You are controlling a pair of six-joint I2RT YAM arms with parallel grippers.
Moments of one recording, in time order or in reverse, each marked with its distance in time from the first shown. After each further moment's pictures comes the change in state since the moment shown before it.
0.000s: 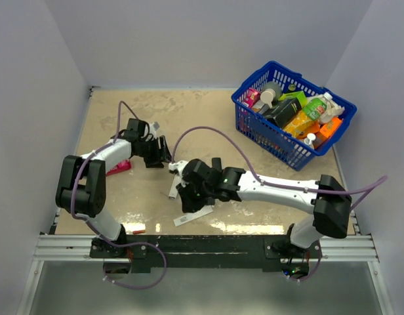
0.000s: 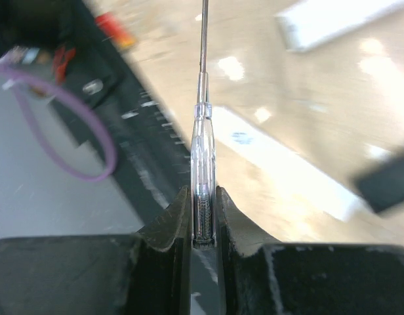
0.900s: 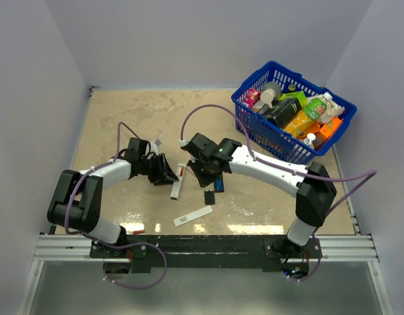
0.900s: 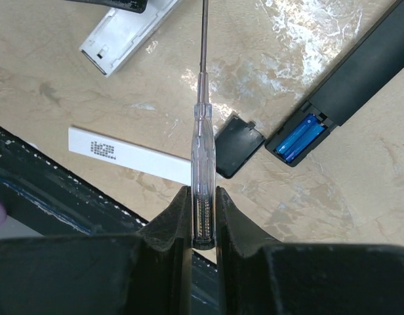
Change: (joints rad) left arm -0.064 -0.138 -0.298 0.186 0.132 -0.195; right arm -0.222 0.148 0.276 -0.401 0.204 -0.115
